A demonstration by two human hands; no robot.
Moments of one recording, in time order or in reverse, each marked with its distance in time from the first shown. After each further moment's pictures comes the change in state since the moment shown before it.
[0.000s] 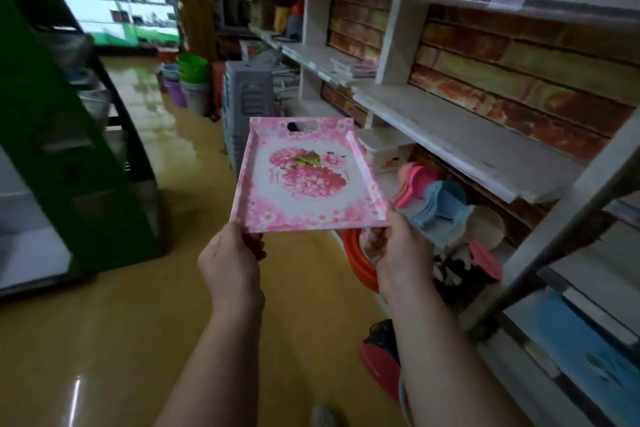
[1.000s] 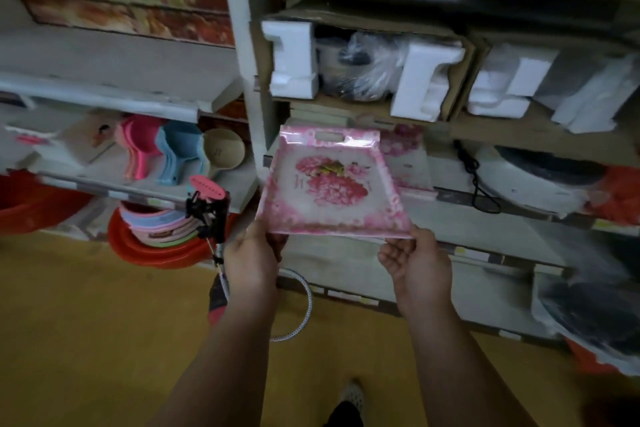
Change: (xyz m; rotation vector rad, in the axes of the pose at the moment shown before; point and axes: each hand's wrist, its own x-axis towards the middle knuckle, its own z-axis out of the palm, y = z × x) left_hand -0.339 -0.216 0.195 0.518 -0.923 -0.438; right_hand -0.085 -0.095 -0.463 0.306 0.848 -0.220
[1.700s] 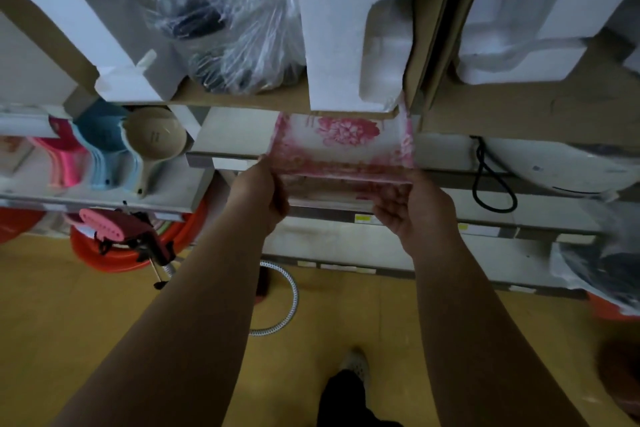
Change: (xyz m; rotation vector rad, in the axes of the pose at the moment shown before) left_hand 0.171 -0.015 0.277 0.158 -0.169 -0.390; right_hand 0.271 -0.074 0.003 -0.087 0.037 0.287
